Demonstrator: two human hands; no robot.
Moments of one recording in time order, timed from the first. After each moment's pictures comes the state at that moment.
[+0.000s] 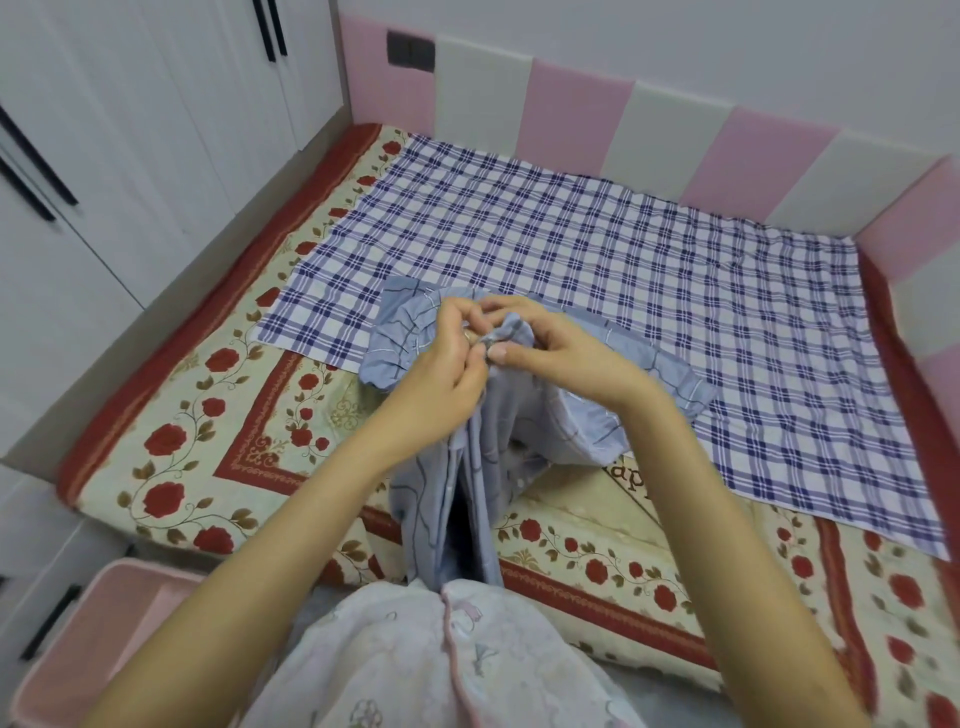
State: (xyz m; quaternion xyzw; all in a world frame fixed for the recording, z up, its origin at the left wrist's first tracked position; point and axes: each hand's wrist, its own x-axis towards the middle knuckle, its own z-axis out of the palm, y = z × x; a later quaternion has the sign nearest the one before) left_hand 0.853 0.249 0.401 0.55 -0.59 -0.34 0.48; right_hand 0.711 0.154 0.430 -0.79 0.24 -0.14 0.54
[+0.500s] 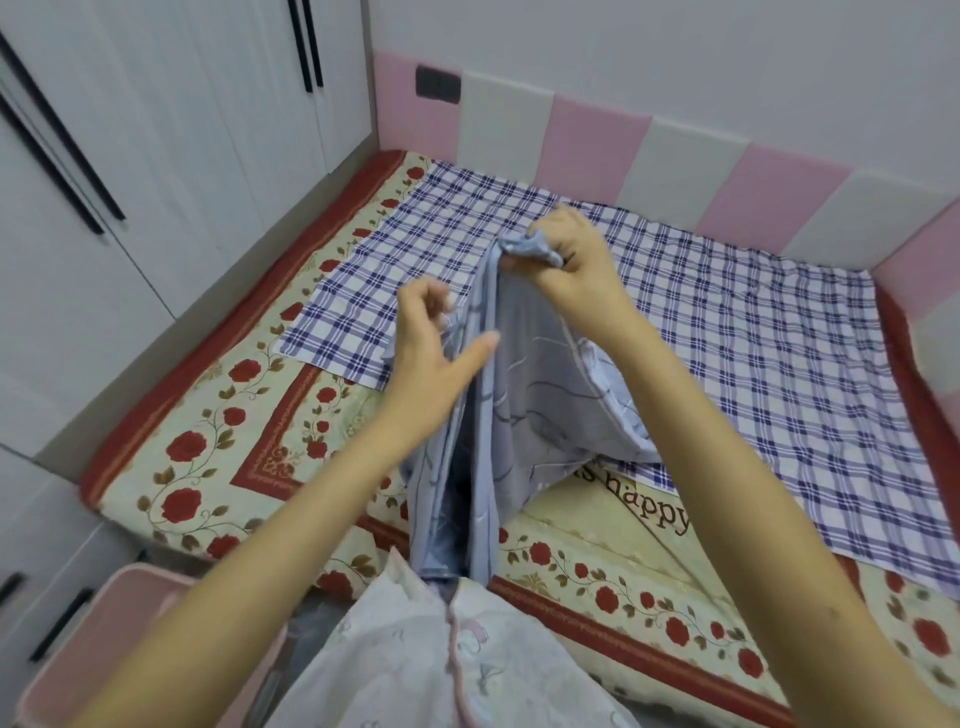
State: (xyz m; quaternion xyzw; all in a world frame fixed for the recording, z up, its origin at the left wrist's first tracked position) left_hand 0.879 0.241 0.393 0.59 -0.52 -0.20 0.58; right_hand 0.762 0.117 0.466 -0.86 0.24 -0.36 0.28
